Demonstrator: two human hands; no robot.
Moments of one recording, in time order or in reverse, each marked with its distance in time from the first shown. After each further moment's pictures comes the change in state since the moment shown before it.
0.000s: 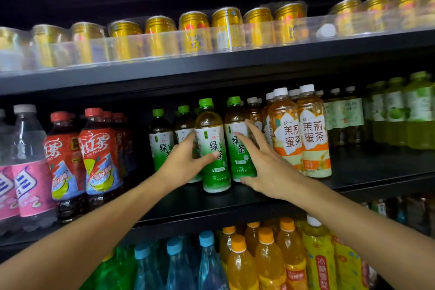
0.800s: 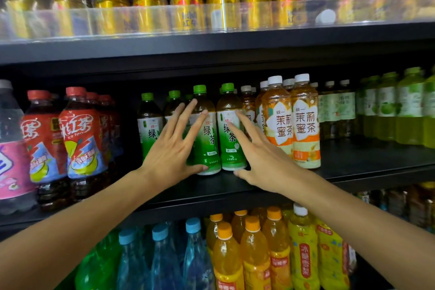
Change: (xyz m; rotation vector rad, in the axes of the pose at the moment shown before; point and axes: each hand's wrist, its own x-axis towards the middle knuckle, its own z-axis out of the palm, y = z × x) left_hand -0.010 -0.014 0.007 0.933 0.081 0.389; right_hand -0.009 -0.003 -0.008 -0.213 -0.023 -0.077
